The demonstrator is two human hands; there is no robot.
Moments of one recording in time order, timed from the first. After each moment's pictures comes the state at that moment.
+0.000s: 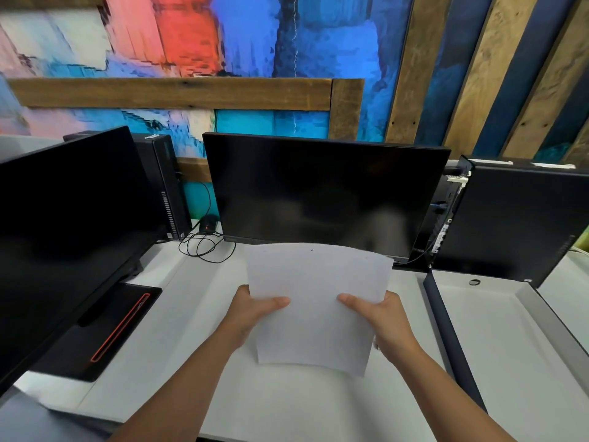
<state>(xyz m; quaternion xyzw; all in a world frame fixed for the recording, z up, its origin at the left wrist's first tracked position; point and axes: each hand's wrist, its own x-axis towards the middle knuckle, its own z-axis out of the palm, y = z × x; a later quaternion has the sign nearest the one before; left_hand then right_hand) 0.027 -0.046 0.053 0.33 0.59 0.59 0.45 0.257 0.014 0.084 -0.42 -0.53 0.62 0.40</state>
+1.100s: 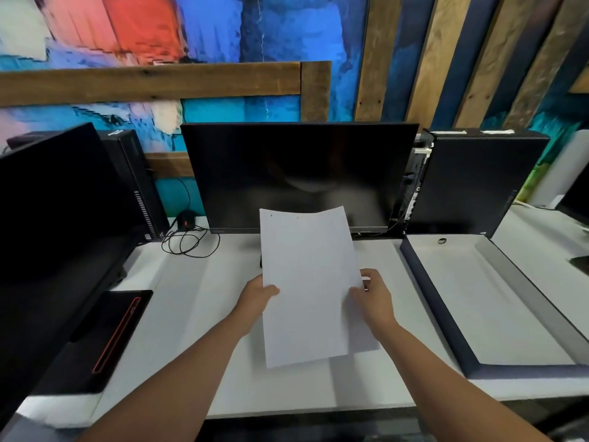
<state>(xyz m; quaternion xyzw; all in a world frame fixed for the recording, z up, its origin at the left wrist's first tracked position) 0.011 -0.045 0.033 0.37 0.64 0.46 0.49 0.239 0.001 0.028 -0.61 -0.52 0.45 0.39</state>
